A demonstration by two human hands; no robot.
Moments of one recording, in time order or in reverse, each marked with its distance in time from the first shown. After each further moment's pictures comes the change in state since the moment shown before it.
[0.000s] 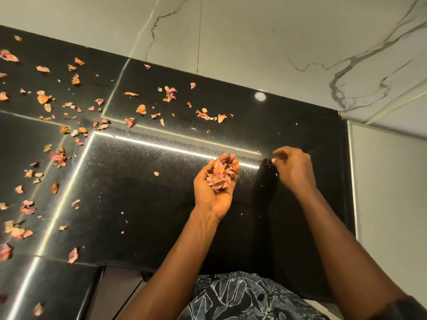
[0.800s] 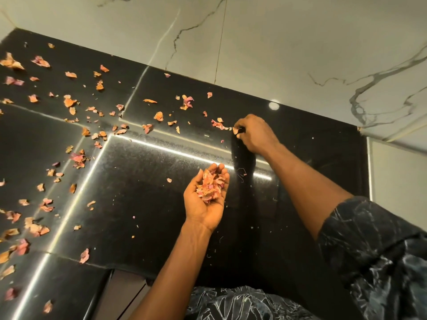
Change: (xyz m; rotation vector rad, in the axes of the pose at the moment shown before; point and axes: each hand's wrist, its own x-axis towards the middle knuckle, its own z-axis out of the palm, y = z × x) left_hand -0.012 0.035 -0.015 -0.091 0.032 0.120; right_hand 0.089 -0.117 0.058 -0.348 -0.194 -0.489
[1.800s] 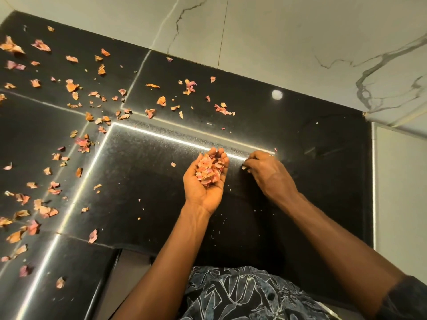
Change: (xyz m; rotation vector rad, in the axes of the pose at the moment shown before) left_hand 0.000 0.009 -0.008 0.024 -0.040 0.020; right_hand -0.137 0.024 0.050 -0.017 0.074 -0.259
